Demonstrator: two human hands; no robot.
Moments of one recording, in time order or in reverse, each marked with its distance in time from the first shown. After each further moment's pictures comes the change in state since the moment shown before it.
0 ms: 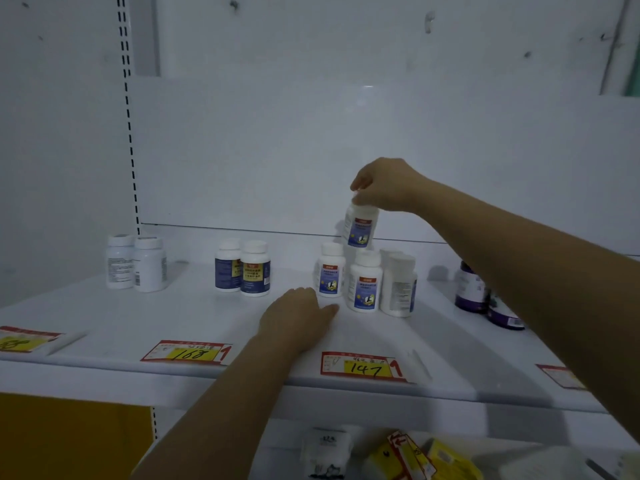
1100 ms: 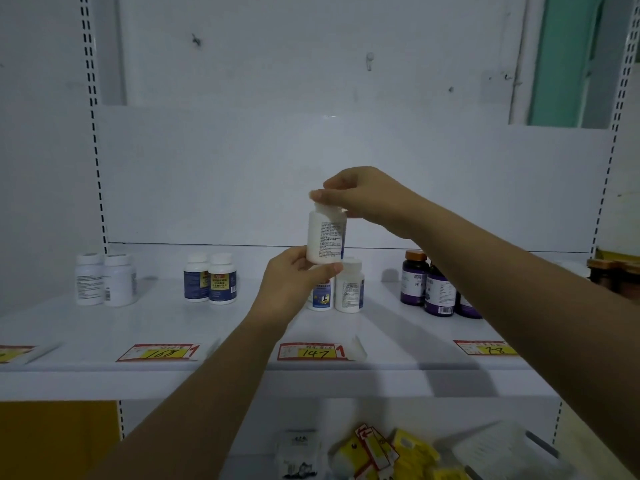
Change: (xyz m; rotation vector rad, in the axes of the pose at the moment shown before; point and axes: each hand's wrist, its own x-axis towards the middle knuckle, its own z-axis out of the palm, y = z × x) left_hand -0.049 0.065 -0.038 -1.089 0.103 0.187; right_hand -0.092 -0.012 -0.049 0.498 0.050 0.062
